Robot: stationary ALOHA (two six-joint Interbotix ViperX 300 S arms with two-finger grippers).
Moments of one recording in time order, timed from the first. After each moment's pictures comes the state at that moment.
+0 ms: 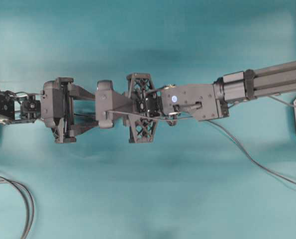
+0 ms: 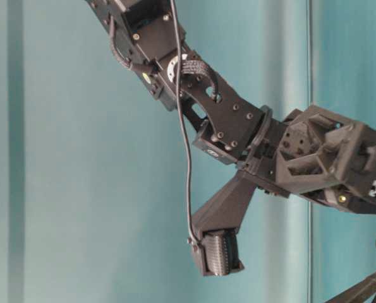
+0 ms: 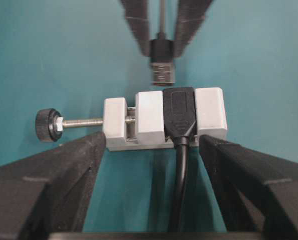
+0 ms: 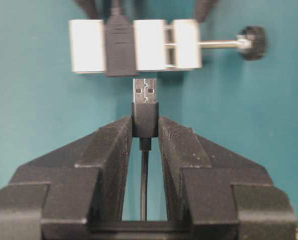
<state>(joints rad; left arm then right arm) 0.06 0.21 1.18 -0.04 -0.91 0.14 0.00 0.39 0.21 -0.22 0.38 0.11</state>
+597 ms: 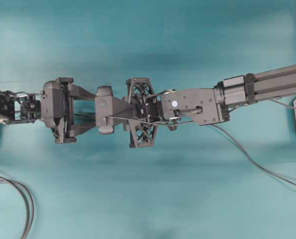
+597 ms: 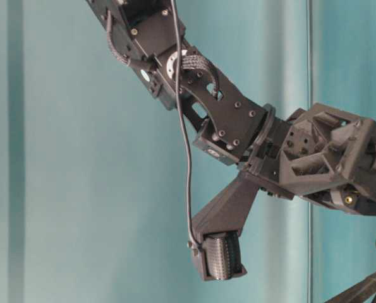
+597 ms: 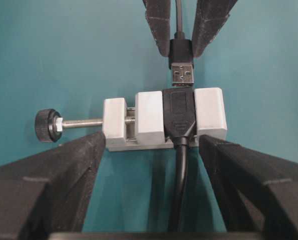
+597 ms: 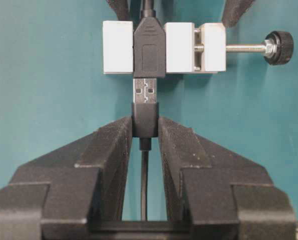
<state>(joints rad) 0.06 0.21 1.18 -0.04 -0.91 0.14 0.01 0.39 0.21 -0.22 0.38 0.12</state>
